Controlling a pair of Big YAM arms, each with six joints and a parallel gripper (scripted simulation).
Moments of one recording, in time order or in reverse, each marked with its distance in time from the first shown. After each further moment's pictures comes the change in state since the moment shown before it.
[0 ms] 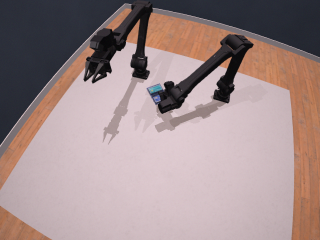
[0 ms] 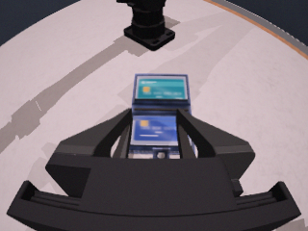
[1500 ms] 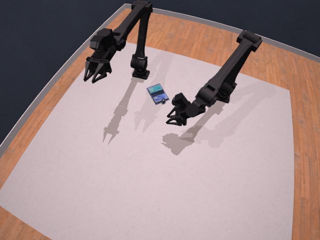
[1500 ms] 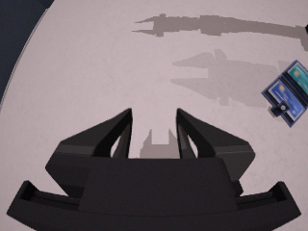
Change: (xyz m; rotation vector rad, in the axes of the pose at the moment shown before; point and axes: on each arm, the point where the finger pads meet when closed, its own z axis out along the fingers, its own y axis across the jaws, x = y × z) left arm 0.025 0.096 -0.253 -0.875 0.322 -0.367; right arm 0.000 0.000 0.000 0.000 0.000 0.000
